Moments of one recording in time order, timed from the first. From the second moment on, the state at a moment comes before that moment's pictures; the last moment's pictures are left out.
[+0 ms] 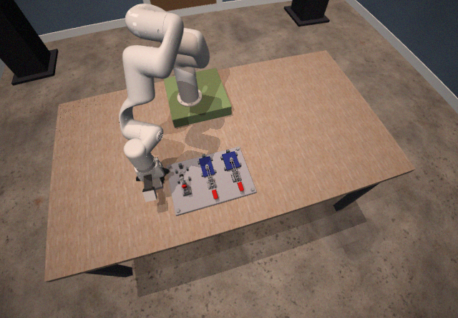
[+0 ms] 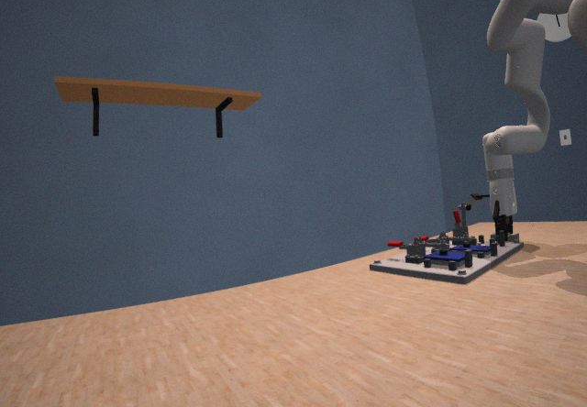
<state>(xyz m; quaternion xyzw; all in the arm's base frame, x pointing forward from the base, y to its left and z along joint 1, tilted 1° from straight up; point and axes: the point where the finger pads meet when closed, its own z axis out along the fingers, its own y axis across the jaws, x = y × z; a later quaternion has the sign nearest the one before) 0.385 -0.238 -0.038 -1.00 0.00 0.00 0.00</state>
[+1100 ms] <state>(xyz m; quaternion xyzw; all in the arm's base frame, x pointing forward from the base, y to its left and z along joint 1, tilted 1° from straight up) 0.385 -0.238 -0.045 -1.00 0.00 0.00 0.00</state>
